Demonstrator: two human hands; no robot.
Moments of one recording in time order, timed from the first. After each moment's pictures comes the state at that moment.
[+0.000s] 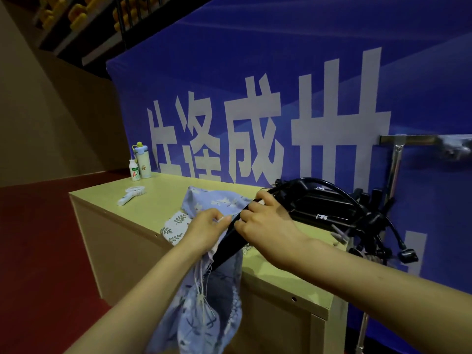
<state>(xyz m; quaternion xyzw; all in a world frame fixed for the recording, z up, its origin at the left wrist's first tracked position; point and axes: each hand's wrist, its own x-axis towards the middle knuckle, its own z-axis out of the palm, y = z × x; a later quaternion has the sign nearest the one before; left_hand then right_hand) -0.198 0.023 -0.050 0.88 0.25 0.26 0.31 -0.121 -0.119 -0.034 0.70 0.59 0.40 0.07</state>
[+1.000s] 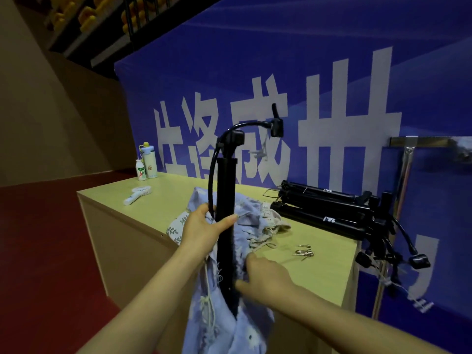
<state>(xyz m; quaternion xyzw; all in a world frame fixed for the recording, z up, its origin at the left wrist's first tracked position) -0.213 0.018 -0.048 0.77 0.23 0.38 0.47 -0.136 -0.096 -0.104 0.88 0.46 -0.04 -0.13</state>
